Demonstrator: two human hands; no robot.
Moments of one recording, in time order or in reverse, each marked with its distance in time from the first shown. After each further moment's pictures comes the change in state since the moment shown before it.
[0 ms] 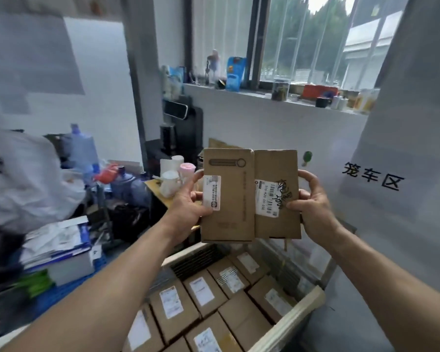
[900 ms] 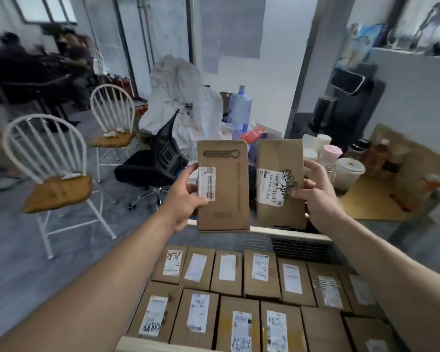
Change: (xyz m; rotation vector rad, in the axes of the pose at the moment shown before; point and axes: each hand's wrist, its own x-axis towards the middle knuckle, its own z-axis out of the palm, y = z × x) left_hand -0.149 -0.048 -0.147 0.110 0.864 -0.058; right_hand 0.042 0.079 0.228 0.038 -0.627 0.150
